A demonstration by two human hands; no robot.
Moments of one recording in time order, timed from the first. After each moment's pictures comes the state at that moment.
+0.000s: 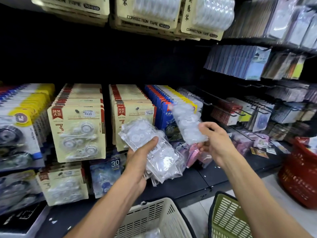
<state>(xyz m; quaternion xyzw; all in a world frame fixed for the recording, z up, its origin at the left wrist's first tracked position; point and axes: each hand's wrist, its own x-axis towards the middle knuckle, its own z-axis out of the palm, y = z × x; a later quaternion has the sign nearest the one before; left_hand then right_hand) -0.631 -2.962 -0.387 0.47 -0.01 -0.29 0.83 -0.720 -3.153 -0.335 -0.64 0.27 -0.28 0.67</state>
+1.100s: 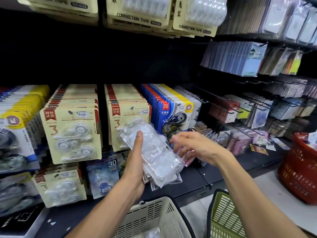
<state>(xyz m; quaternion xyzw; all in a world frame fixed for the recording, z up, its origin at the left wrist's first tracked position) -0.649 -2.962 -0.378 0.48 -0.02 -0.32 0.82 -0.718 -3.137 -0.330 -0.81 0.18 -0.01 0.56</state>
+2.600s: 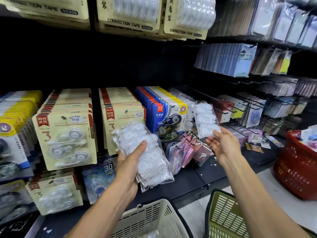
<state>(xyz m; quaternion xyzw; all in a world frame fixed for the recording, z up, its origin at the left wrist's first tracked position) -0.644 -2.963 -0.380 0.44 0.00 -0.26 0.86 -0.738 -3.200 -0.350 -0.41 0.34 -0.42 0.73</state>
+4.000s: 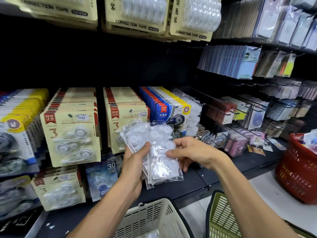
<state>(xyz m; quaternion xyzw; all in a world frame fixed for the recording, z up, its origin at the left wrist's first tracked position) -0.649 -2.961 -0.376 0.49 -0.03 -0.25 0.83 -0.721 -3.132 -0.334 -0.81 0.12 0.05 0.58</state>
